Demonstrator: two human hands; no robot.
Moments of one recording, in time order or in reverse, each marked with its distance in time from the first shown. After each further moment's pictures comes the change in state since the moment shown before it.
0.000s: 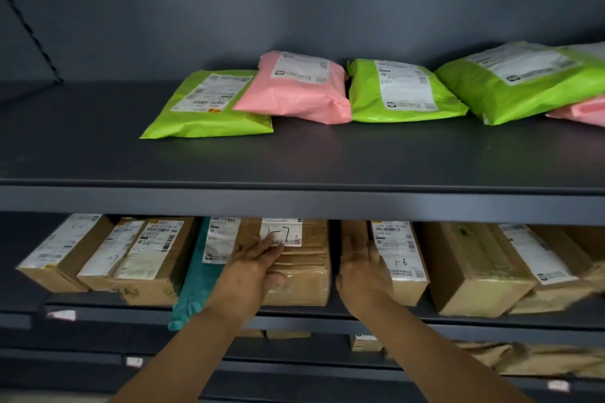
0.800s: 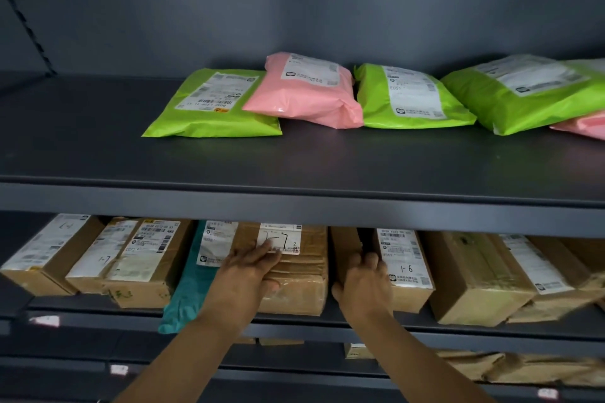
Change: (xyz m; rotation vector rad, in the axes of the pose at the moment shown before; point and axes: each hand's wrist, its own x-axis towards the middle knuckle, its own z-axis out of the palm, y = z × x) left_hand -0.004 -0.010 0.001 -0.022 0.038 0.002; right_hand -0.005 -0.008 0.007 0.088 0.158 0.109
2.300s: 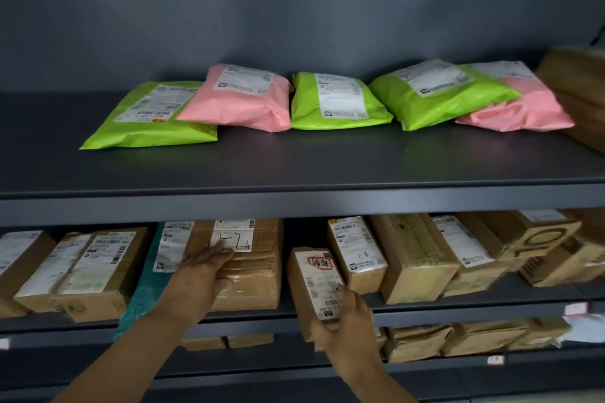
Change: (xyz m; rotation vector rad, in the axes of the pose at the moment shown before) left_hand 0.003 0.011 -0.003 0.033 -0.040 -0.081; right_hand -0.078 0.064 0.011 0.623 -0.058 0.117
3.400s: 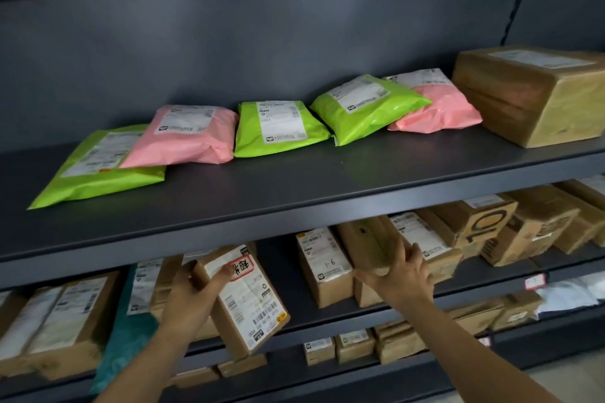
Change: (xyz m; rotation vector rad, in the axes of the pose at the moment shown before) left_hand -0.016 0.100 -0.044 -0.938 0.097 -0.473; right_hand 0.049 0.055 -0.127 -0.268 0.147 0.323
